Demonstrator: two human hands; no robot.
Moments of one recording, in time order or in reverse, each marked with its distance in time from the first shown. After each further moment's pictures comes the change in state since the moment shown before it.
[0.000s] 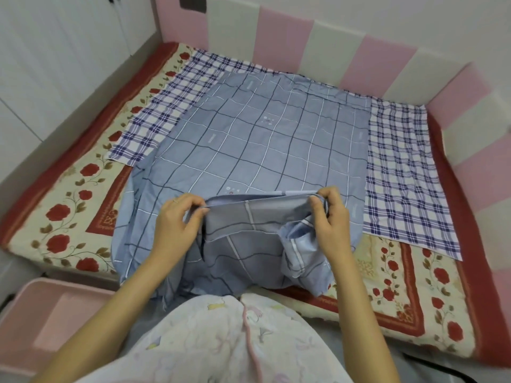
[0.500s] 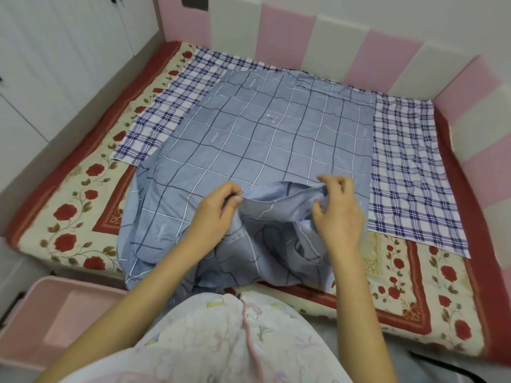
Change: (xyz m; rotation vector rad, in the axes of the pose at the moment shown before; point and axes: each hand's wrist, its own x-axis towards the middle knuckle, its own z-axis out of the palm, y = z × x) left_hand 0.023 0.044 0.029 -0.213 -0.181 -0.059; right_hand 0.008 -0.011 -0.003 -0.637 0.073 0.004
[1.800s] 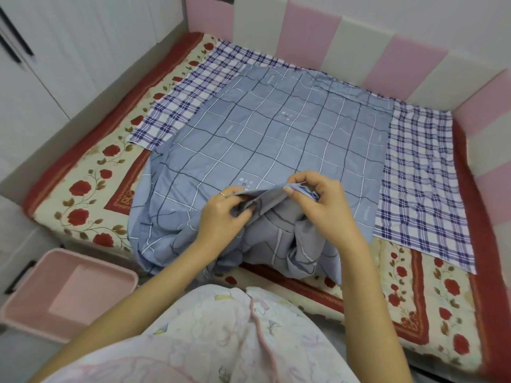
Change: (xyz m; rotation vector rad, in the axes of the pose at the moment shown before) left_hand -0.035 -0.016 0.012 0.204 0.159 0.012; right_hand -0.008 -0.056 -0.034 0.713 -0.400 -0.178
